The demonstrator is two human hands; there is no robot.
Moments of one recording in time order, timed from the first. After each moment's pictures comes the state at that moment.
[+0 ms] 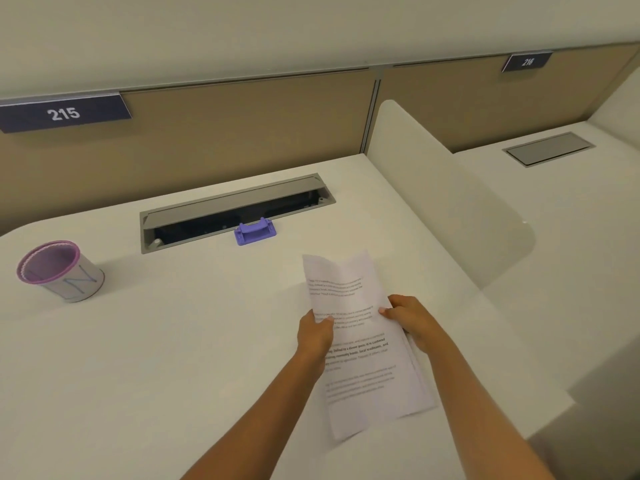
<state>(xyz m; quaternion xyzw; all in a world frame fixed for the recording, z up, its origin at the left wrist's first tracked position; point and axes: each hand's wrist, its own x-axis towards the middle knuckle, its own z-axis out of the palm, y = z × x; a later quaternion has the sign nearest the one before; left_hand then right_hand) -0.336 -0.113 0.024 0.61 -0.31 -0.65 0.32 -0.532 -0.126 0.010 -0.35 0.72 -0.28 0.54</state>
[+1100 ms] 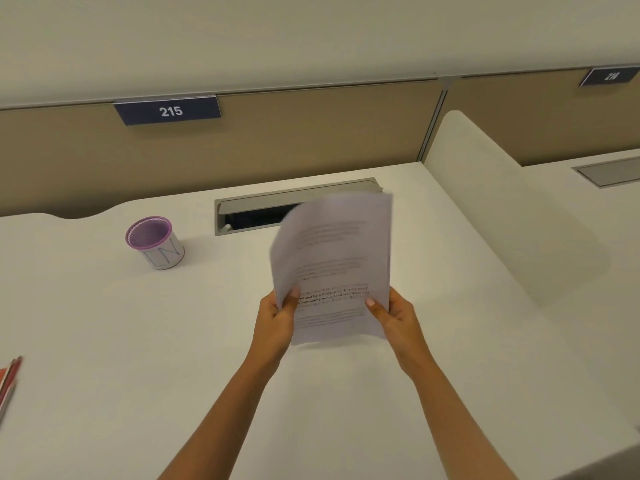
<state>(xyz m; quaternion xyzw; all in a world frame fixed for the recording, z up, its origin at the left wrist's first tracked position) -0.190 -0.082 0.066 0.56 -0.41 -0.52 0.50 -0.399 -0.091 0.034 -0.46 0.51 -0.47 0.56</state>
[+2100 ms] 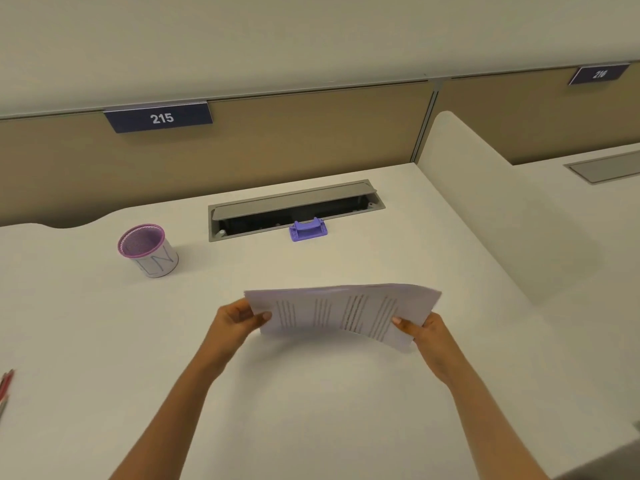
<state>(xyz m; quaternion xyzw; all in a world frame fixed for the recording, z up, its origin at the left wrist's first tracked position) -0.116 -0.098 0.032 0.54 -0.46 -0.55 0.44 -0.463 -0.089 0.013 -0.40 0.57 -0.44 0.57</state>
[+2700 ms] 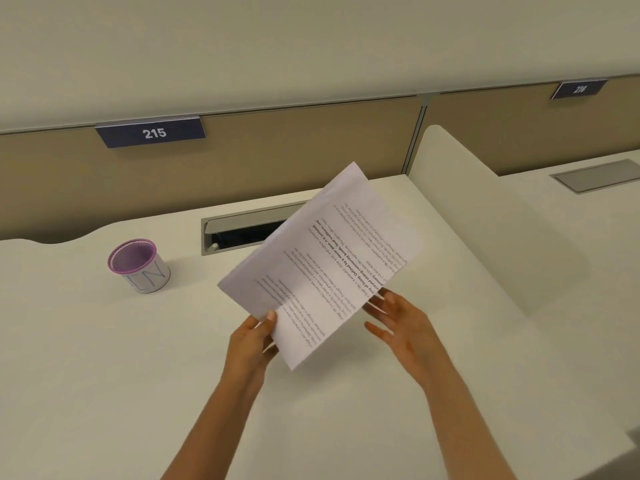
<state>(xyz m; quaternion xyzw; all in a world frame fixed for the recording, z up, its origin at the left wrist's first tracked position) -0.168 -0.099 0.033 0.55 -0.22 -0.62 0.51 -0.429 -0.101 0.051 -0.28 0.45 -0.53 0.66</state>
